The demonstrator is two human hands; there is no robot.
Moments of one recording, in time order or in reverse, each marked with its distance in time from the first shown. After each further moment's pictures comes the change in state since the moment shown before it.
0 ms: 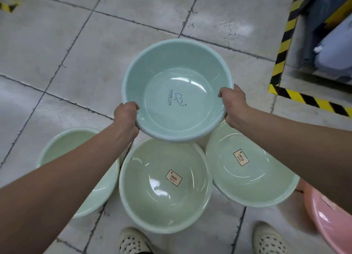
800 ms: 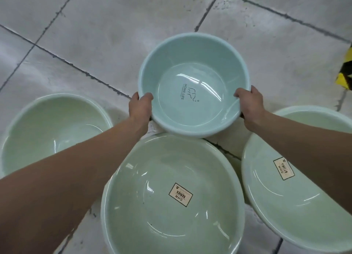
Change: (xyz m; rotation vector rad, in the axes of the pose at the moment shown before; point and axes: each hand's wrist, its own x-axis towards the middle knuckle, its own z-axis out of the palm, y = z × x) left_hand 0.167 -0.136 -0.024 0.109 -0.013 0.102; right_hand 0.130 0.166 0.073 -0.183 -0.052 -0.077
